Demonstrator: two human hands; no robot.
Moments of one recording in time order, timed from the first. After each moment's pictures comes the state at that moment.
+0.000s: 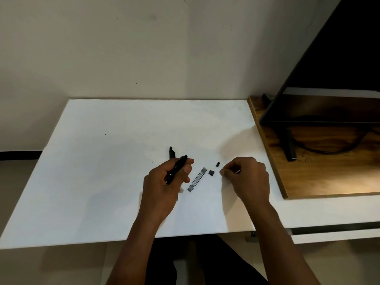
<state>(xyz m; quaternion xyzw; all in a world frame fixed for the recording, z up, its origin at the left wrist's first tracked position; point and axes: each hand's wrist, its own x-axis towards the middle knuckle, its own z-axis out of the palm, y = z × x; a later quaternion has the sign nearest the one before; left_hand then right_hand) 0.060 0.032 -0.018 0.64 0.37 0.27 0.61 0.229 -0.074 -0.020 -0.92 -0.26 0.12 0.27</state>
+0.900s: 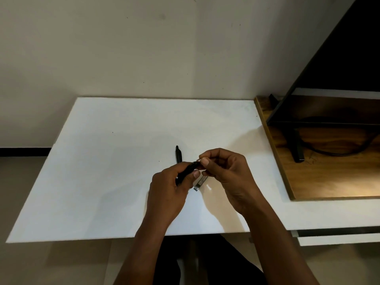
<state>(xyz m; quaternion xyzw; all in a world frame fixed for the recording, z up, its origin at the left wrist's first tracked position) 0.058 0.032 -0.026 0.76 0.38 0.23 0.47 0.199 -0.050 -0.008 -0.61 -0.24 0.40 0.65</state>
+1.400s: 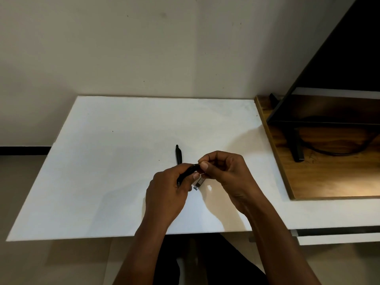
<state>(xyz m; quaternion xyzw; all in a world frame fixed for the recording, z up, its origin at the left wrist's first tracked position) 0.056 0.032 -0.030 0.79 0.39 0.20 0.42 0.203 -0.052 -0.011 -0.65 -0.28 0.40 0.59</state>
